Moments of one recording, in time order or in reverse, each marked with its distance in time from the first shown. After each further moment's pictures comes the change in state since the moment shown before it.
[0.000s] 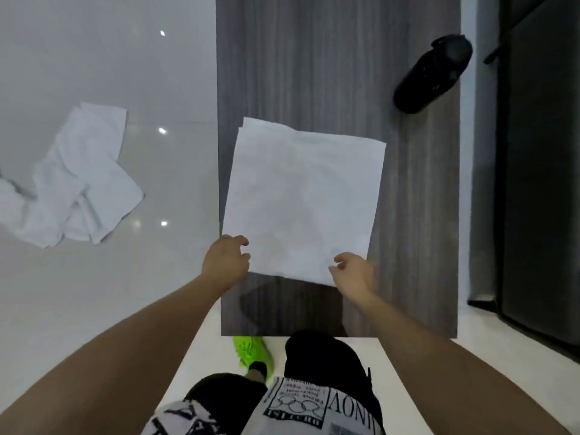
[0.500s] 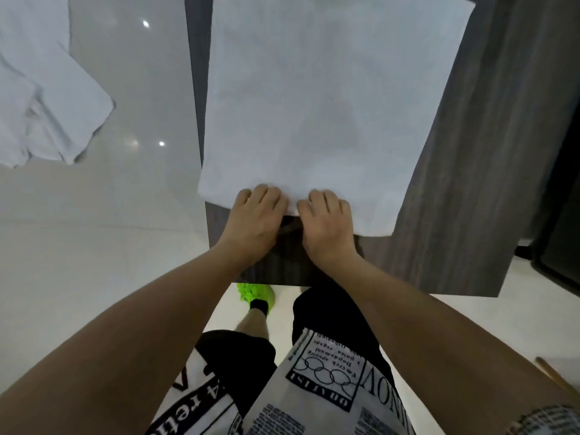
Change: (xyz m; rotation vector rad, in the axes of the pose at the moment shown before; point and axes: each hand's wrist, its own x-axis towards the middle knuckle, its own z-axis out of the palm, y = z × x) left_hand 0.015 -0.011 0.113 0.490 0.126 0.613; right_hand 0.041 0.033 0.129 -0.622 0.406 -0.872
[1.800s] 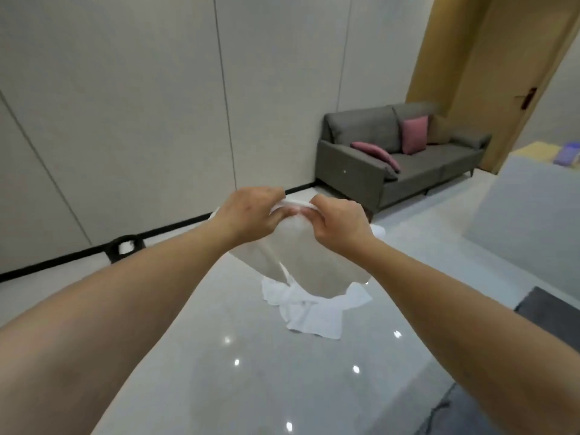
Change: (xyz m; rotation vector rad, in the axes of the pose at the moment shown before) left_hand -0.741 -0.130 -0.312 0.211 1.110 -0.848; right_hand -0.079 -0.663 -0.412 0.101 0.486 -1.113
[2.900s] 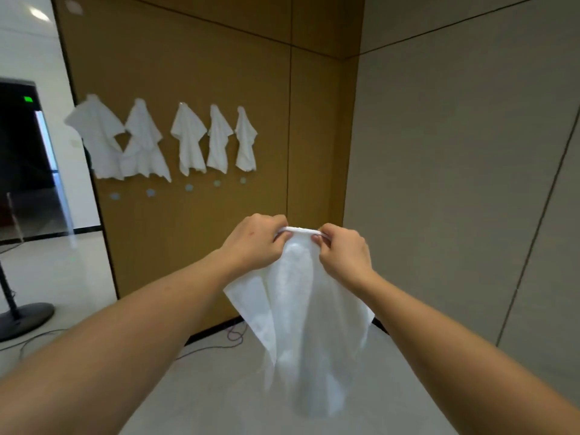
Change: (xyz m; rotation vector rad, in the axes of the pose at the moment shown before) left_hand -0.393 -0.457 -0.436 0.871 0.198 -1.308; right_hand 0.328 -0.814 0.215 1.031 -0.342 -0.912
